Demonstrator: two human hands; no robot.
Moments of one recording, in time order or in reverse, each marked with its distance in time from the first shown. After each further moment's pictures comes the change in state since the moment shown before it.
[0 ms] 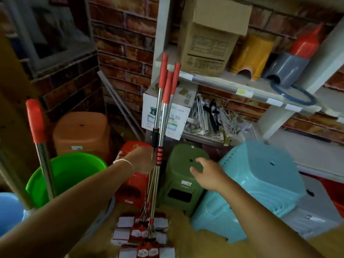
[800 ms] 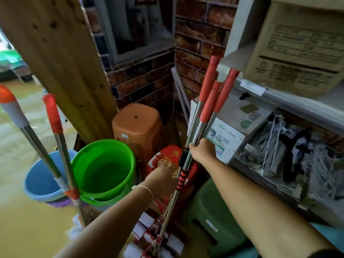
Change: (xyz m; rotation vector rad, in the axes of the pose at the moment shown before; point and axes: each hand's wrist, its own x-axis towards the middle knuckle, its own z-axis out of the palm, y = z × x) left_hand 0.141 0.044 0.047 -0.292 0.192 -0.499; right_hand 0.321 -0.065 0.008 0.246 -0.056 -0.253
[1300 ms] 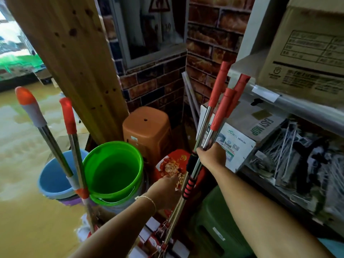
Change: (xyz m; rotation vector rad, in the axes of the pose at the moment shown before) left_hand -0.014 -0.017 0.010 -0.022 -0.048 -0.059; right_hand -0.001 0.000 0.003 0.117 0.083 0.007
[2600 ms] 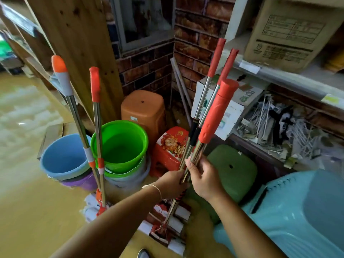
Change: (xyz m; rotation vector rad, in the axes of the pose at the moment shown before) left_hand -0.130 -0.059 0.057 -0.123 -0.104 0.293; right_hand -0.290 0.046 0.020 0.252 -0.044 -0.414
